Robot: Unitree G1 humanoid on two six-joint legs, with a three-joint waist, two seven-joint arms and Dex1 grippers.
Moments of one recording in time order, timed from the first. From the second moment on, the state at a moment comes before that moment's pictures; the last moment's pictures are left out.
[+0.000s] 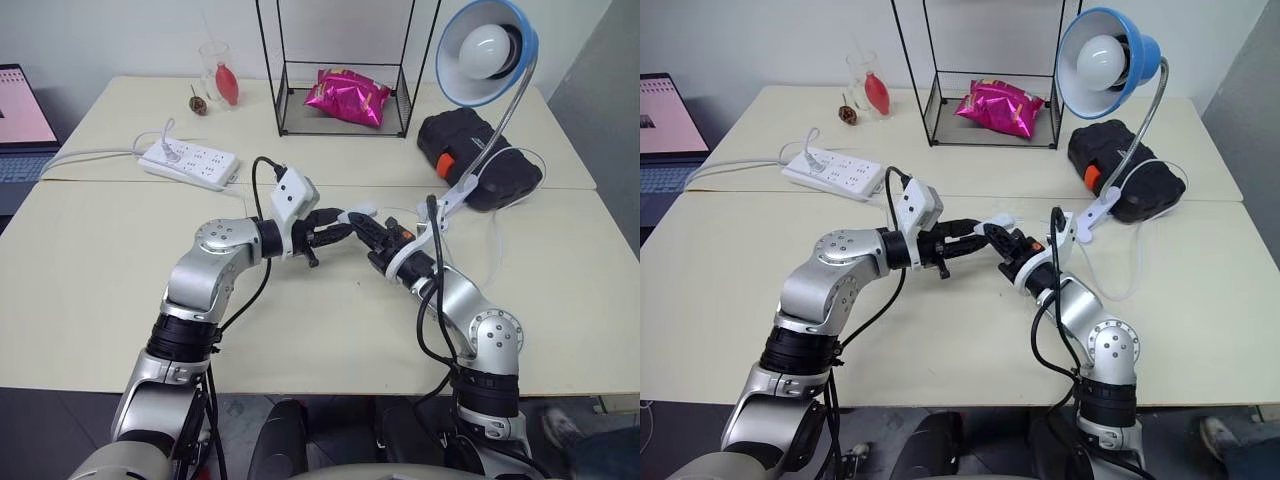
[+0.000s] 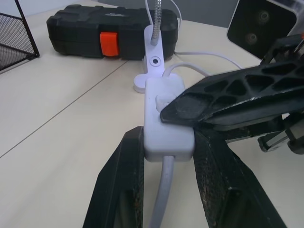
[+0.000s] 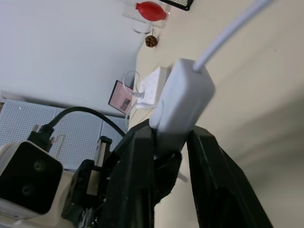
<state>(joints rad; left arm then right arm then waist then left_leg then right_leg) -0.60 0.41 -0.12 -0.03 -0.29 0.54 -0.88 -0.34 0.12 -0.13 -0.26 1.37 0.82 -0.36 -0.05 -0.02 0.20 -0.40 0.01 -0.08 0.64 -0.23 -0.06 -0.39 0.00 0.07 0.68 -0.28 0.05</state>
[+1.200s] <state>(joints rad) -0.60 0.41 -0.12 -0.04 -0.30 0.54 -0.86 -0.34 0.12 -0.13 -0.23 1.40 0.79 -0.33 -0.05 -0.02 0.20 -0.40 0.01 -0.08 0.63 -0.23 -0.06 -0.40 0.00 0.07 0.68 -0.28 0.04</state>
